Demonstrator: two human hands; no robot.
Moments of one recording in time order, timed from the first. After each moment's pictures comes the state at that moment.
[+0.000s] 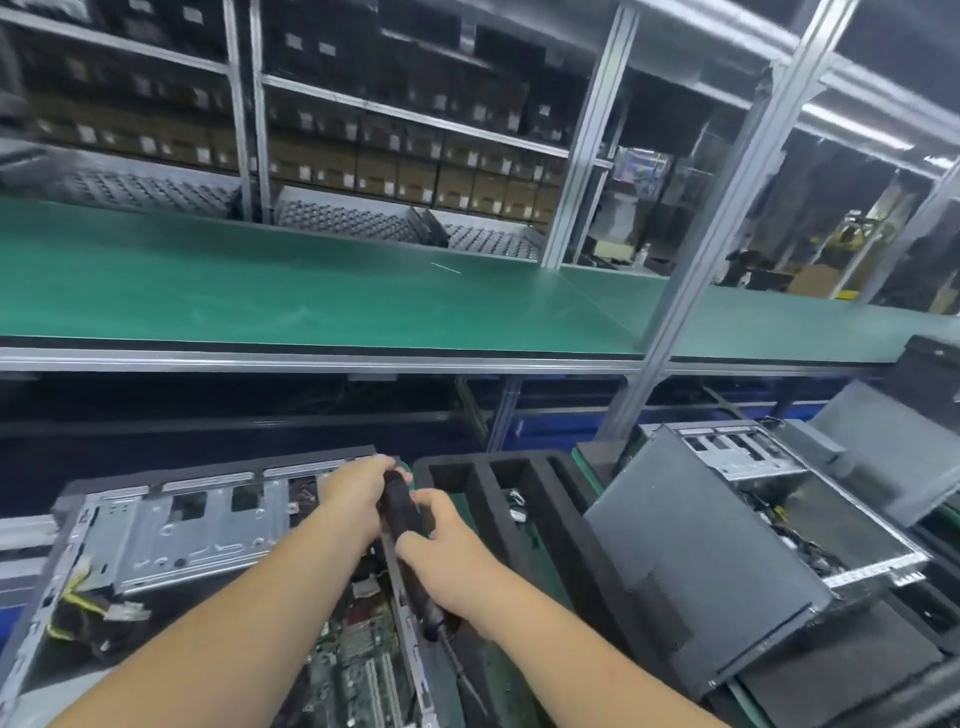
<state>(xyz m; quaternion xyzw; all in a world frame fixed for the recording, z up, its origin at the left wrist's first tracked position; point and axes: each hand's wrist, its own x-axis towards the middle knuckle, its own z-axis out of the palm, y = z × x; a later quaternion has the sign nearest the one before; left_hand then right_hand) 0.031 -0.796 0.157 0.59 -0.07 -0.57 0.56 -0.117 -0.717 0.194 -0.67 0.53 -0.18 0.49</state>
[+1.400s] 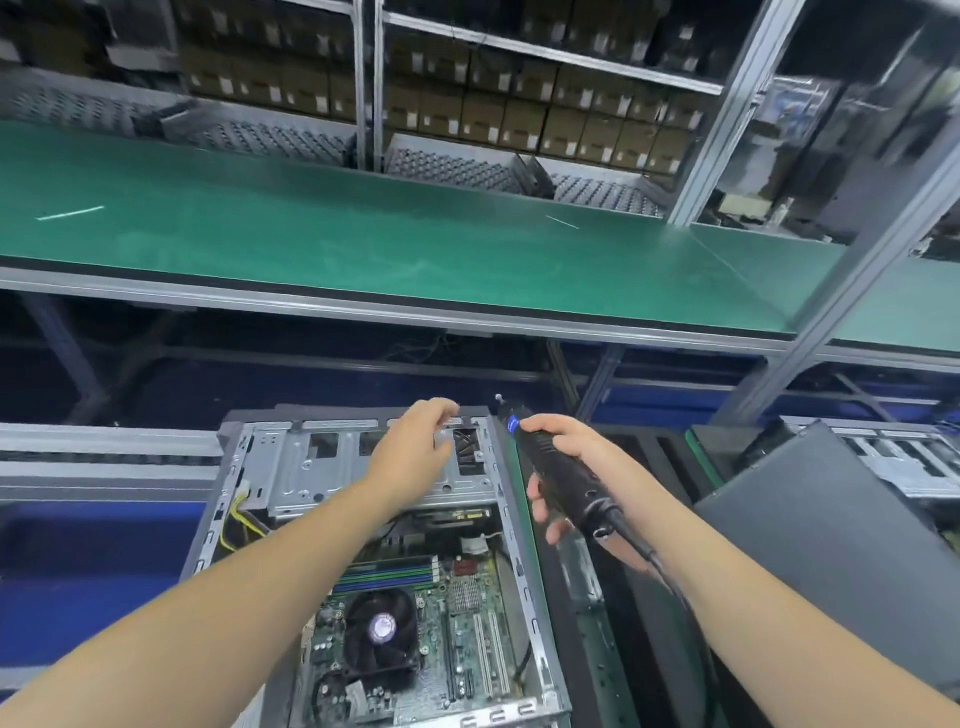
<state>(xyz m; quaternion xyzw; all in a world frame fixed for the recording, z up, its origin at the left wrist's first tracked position) 0.132 -0.758 0.122 0.71 -0.59 -0.18 0.36 -0.112 -0.753 0.240 -0.51 0.37 -0.21 0.74</state>
